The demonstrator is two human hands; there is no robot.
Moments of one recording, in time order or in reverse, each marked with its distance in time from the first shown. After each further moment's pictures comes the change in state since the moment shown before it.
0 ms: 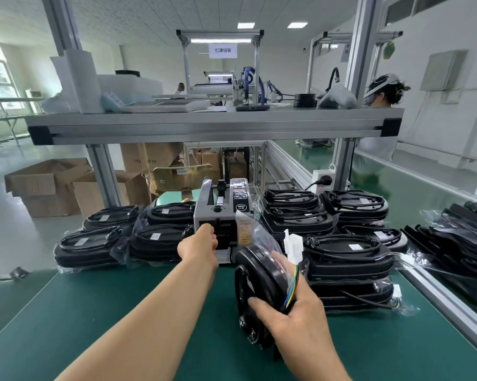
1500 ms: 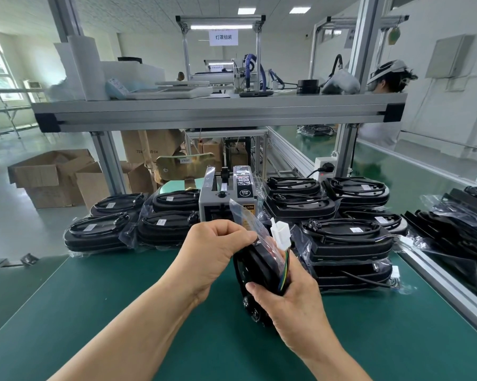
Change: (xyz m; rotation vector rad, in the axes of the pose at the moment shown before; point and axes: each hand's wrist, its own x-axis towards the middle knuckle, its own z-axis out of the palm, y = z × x) left_hand -0.123 0.023 -0.054 0.521 -0.590 0.408; right_hand -0.009 0.001 0.008 0.103 -0.112 0.091
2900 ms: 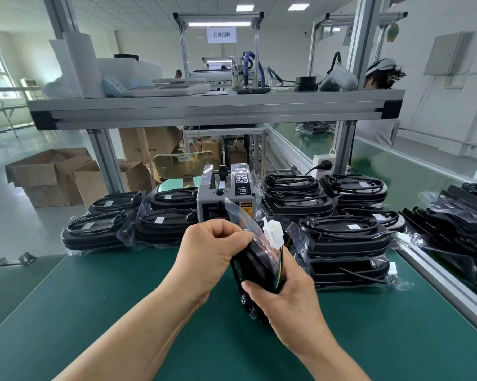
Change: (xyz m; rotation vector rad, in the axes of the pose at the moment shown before) left_hand -0.005 -0.005 0.005 0.037 0.109 0.064; right_hand -0.001 0.002 -0.001 -0.124 0.000 0.009
